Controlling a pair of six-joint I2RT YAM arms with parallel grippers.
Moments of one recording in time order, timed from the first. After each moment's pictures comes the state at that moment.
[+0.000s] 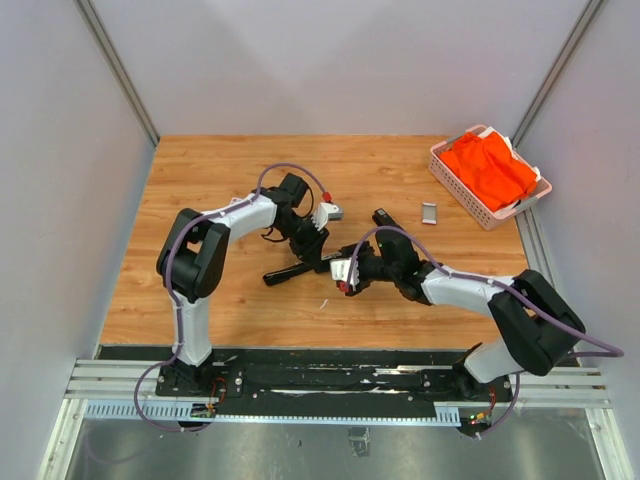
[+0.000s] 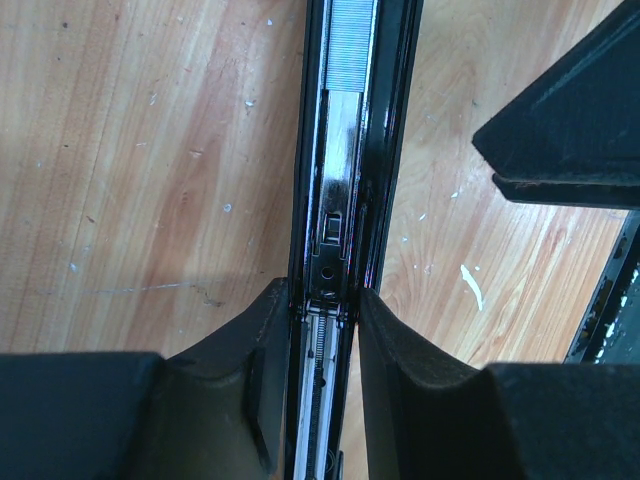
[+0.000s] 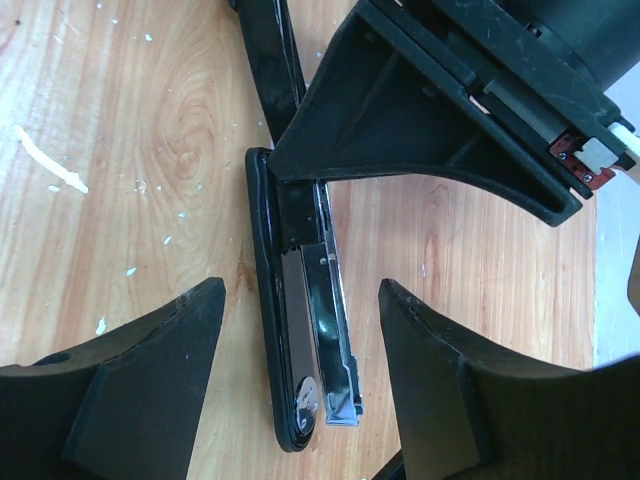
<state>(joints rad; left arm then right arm) -0.48 1.98 1.37 -0.65 0.67 0.48 0.67 1.45 0.61 0.26 -0.52 -1.09</state>
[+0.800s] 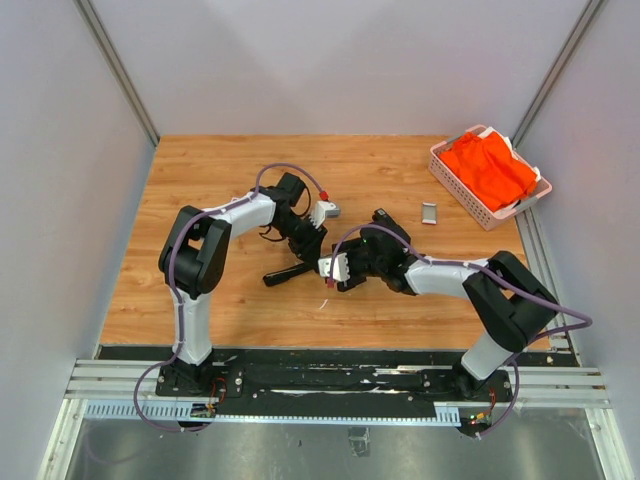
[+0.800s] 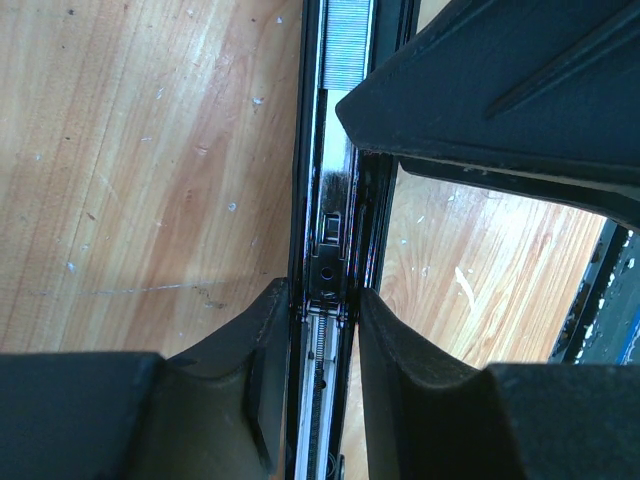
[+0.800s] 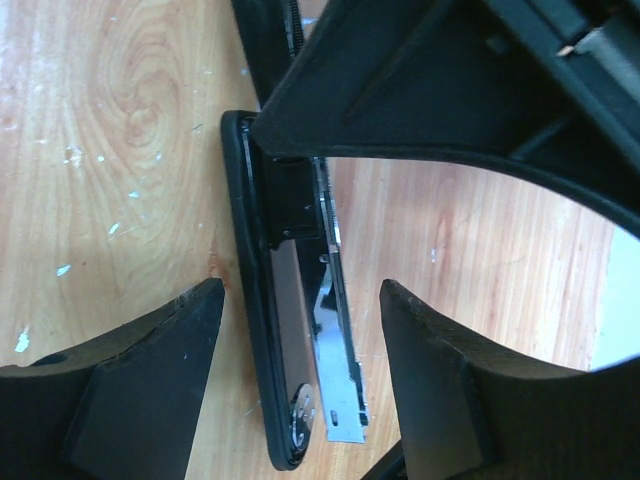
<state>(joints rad) -0.46 2.01 1.39 -0.66 0.72 0.46 0.70 1.62 0.72 0.26 -0.36 -1.14</state>
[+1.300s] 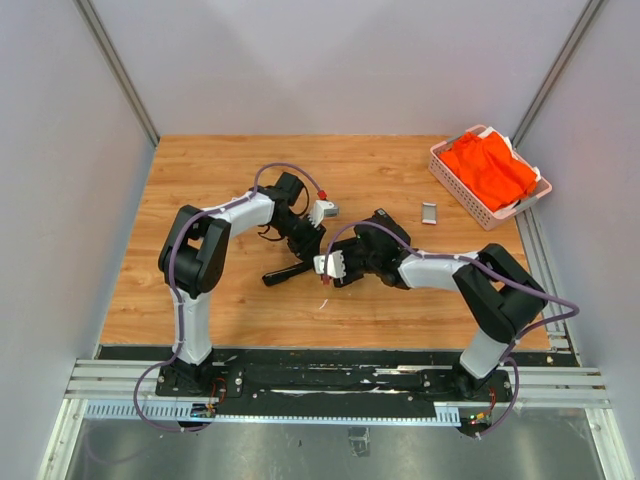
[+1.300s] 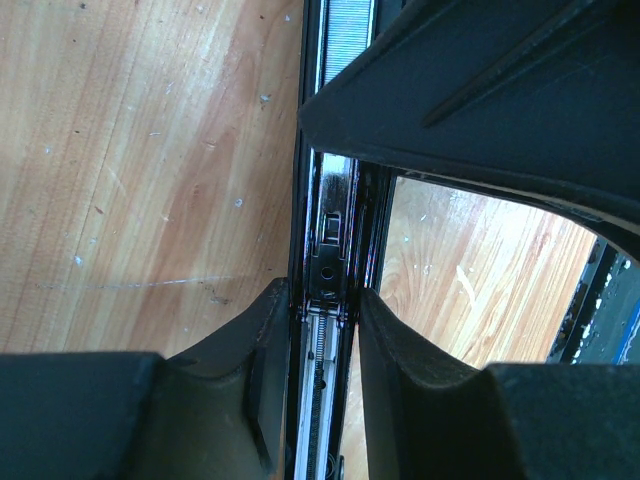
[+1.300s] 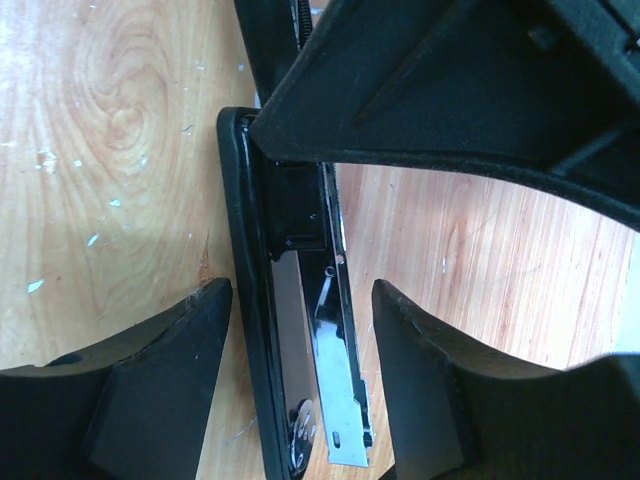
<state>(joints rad) -0.45 2.02 1.39 -0.67 0.73 0.46 0.70 1.68 0.77 0.20 -0.36 -1.16</state>
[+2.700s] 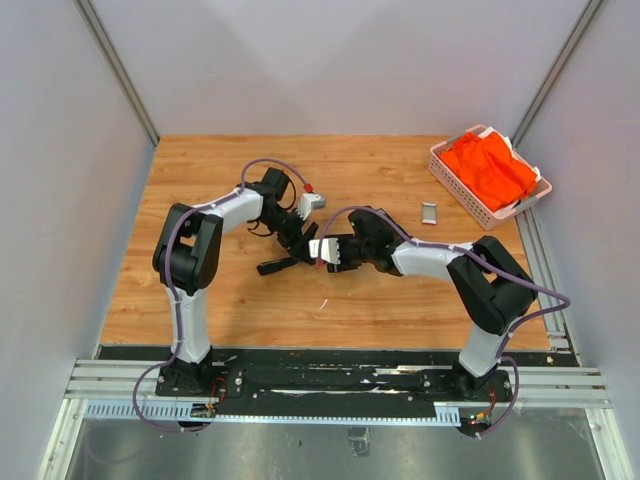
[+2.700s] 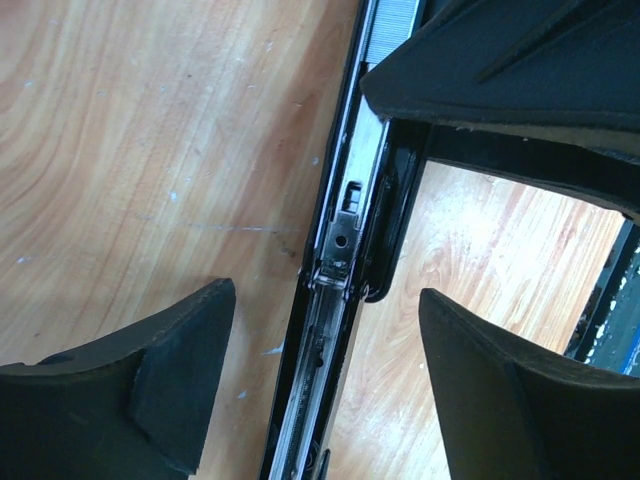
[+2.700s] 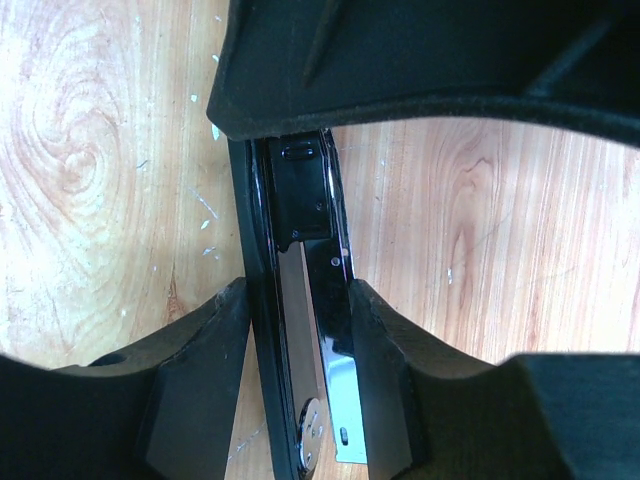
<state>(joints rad) -0.37 2.02 1.39 -0.67 0.74 0.46 0.68 1.75 0.91 0.10 -0.39 -1.05</state>
